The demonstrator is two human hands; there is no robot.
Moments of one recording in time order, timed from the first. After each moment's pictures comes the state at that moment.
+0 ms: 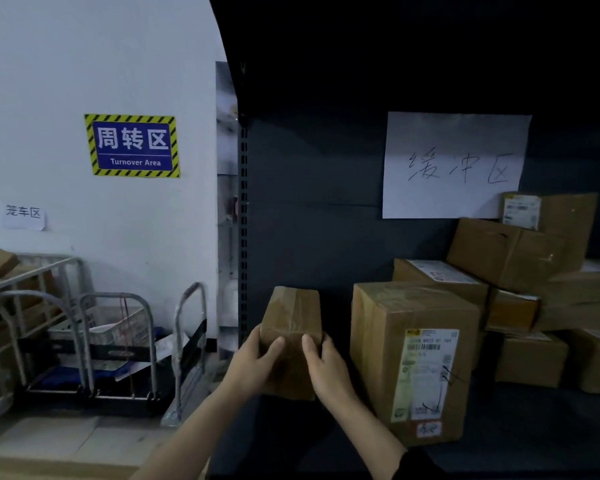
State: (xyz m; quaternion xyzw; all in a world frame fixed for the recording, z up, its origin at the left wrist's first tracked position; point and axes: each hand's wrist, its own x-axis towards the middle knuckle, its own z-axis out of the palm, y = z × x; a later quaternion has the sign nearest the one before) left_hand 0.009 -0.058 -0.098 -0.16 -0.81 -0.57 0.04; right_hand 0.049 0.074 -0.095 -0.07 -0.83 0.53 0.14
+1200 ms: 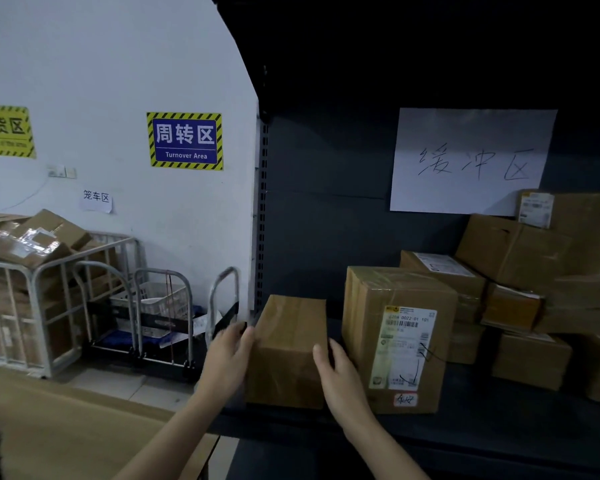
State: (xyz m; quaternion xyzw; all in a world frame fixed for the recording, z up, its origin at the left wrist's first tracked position) left_hand 0.101 -0.067 -0.099 -0.02 -0.84 -0.52 0.16; right_hand 0.133 0.104 -0.100 -0.01 -0.83 0.56 0.07
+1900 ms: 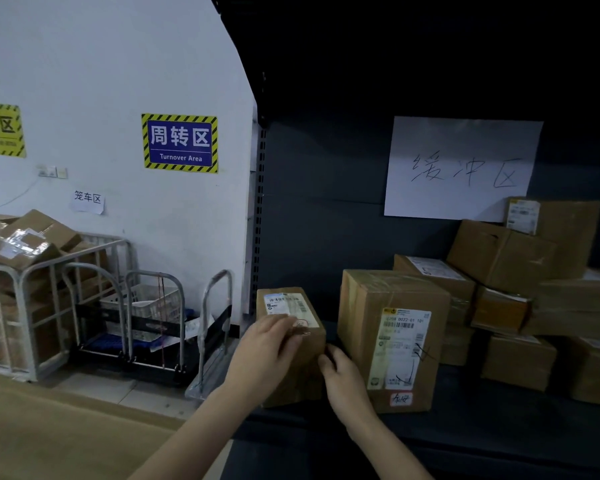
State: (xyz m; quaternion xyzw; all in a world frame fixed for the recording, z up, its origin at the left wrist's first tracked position) left_hand 0.109 -0.029 -0.083 -0.22 -0.89 -0.29 0.29; right_hand 0.131 0.113 -0.100 -0.03 -0.84 0.54 0.07
